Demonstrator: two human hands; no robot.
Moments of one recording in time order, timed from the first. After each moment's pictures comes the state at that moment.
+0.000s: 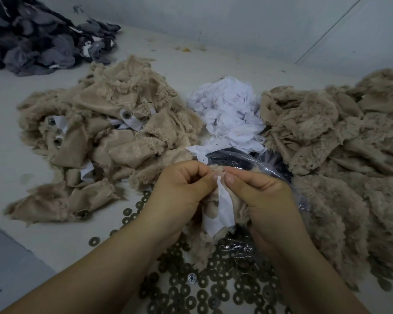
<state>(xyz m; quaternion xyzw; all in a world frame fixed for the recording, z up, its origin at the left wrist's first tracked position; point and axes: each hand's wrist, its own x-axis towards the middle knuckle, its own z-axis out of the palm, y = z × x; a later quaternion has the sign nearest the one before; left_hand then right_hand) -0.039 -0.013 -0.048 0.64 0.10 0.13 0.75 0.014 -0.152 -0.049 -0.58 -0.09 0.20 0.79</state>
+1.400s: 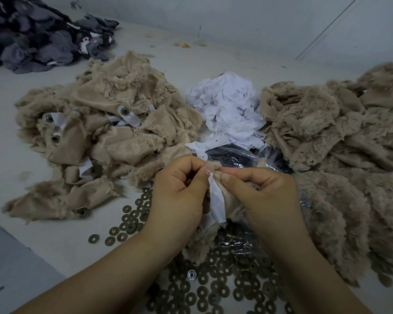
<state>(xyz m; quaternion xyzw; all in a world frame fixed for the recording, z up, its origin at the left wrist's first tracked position) -0.048 -0.028 -0.048 0.64 0.09 0.25 0.72 0.007 -0.155 -0.041 -0.68 -0.15 0.07 0.71</state>
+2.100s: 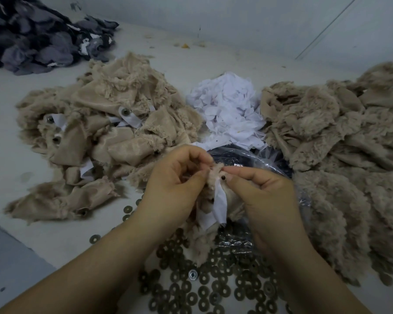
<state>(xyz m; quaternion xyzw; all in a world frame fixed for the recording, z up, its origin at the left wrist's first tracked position) -0.044 -0.005 -0.043 0.72 0.03 0.22 0.66 0.007 -0.150 -0.048 -0.66 -0.07 0.11 0.74</state>
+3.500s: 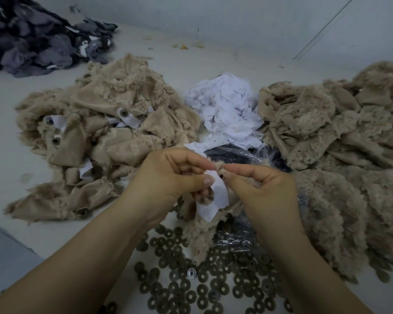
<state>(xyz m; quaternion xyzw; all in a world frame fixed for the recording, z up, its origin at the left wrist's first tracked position) -0.042 0.010 -0.030 0.66 0.03 0.09 0.74 0.007 -0.154 -0.038 -0.74 -0.10 0.02 0.67</state>
